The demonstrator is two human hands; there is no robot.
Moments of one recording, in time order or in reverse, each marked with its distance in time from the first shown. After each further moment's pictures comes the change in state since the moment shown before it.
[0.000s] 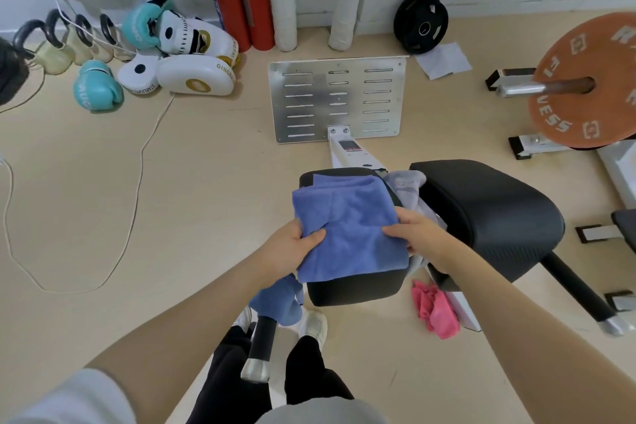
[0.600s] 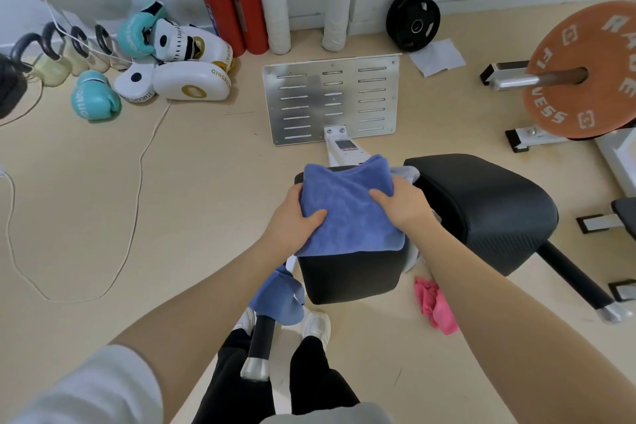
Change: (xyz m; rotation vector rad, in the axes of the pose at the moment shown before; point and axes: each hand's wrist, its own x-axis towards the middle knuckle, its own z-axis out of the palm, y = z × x) left_hand 0.022 0.021 0.010 0.260 0.213 0.091; right_hand 0.032 -0.017 0.003 -0.453 0.475 -0.014
